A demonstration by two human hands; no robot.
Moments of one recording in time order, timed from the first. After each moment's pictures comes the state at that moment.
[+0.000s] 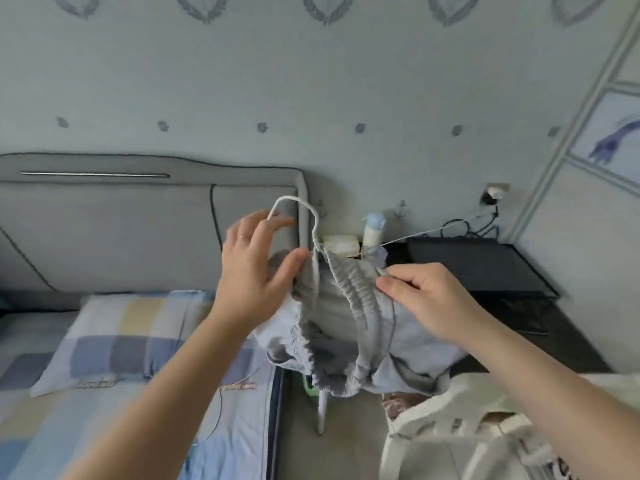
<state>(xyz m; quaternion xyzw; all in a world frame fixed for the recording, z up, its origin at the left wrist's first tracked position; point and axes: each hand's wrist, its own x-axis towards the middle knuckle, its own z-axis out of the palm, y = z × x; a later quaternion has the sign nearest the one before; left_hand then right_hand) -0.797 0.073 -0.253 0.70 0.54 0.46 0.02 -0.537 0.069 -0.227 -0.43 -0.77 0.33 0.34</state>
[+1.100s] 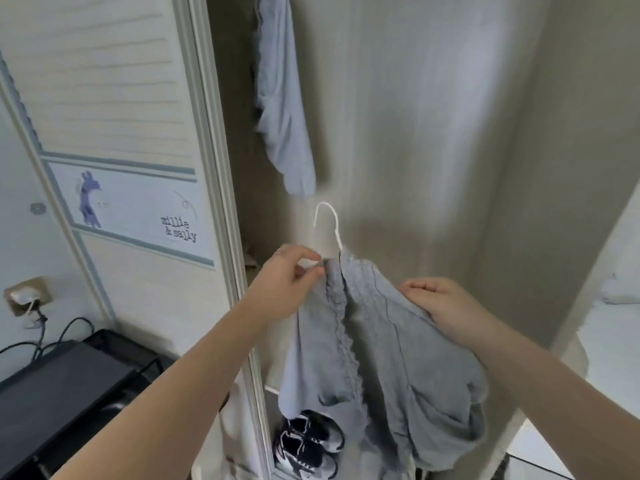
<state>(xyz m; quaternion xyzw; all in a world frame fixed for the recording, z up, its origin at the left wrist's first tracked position) -0.034 0.044 -0.198 0.91 0.06 0.25 0.33 0.035 -0.211 -0.173 -0.80 -0.28 0.15 0.50</state>
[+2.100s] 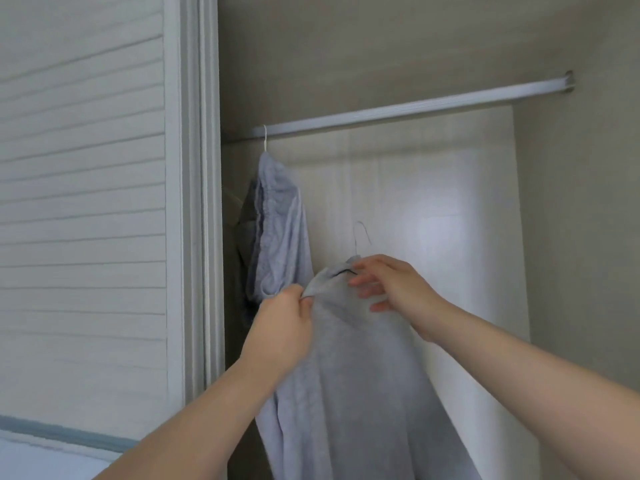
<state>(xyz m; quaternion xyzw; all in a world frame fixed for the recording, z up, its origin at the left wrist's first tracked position) 0.137 0.204 0.020 0.86 -0.01 0.43 0.28 0.208 0.029 0.063 -0.71 -0.31 -0.07 0.63</state>
